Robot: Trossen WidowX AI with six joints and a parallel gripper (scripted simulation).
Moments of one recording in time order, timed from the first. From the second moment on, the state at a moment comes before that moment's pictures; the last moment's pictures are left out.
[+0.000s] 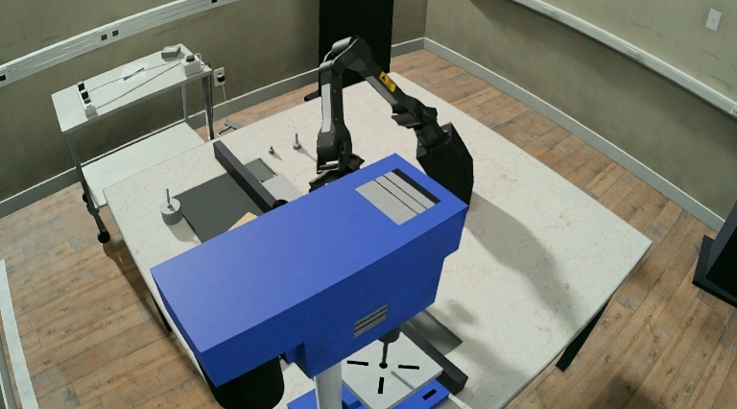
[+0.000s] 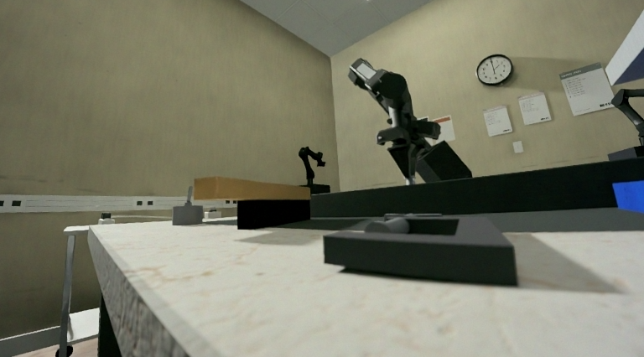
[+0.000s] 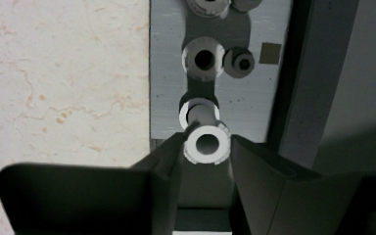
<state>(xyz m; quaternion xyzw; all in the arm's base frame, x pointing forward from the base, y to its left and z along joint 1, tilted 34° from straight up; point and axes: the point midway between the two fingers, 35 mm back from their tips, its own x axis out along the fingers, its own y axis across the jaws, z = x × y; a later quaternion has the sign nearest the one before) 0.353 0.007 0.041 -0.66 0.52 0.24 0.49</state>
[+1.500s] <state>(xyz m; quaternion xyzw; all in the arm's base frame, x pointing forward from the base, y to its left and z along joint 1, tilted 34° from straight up) 0.353 0.008 0.041 -0.66 0.52 0.24 0.48</state>
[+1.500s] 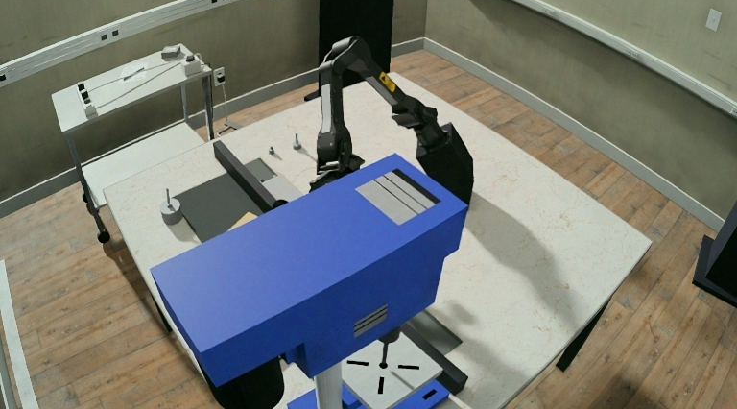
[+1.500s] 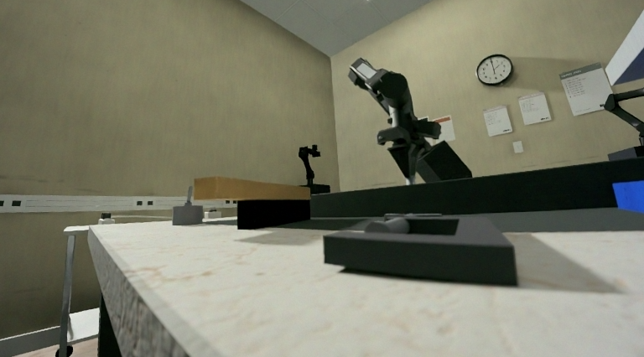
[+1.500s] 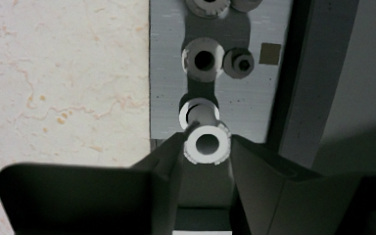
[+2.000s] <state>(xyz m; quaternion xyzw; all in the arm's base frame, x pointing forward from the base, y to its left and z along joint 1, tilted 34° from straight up) 0.352 0.007 0.041 -0.66 0.52 0.24 0.49</state>
